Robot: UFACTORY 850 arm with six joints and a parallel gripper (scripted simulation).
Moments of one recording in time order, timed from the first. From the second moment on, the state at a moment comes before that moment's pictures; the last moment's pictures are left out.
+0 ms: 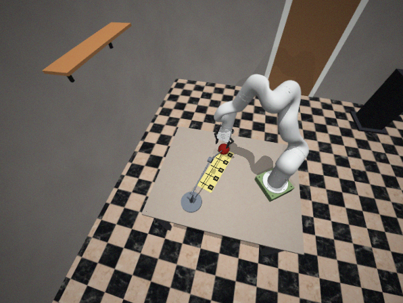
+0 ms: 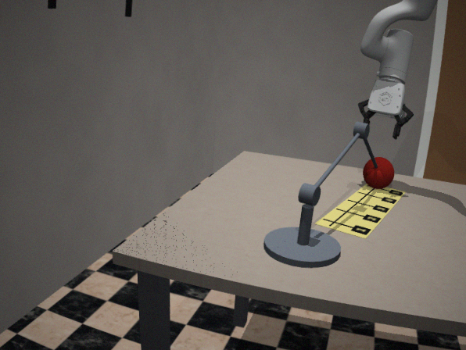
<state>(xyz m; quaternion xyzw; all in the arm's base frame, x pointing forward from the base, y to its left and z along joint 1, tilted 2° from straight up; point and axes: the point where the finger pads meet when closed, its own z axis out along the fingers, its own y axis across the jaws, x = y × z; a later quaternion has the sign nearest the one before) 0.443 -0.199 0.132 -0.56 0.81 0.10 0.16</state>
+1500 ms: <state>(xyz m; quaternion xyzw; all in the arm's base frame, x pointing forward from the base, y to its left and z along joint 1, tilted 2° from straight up) 0.455 -0.173 0.058 -0.56 0.81 0.10 0.16</state>
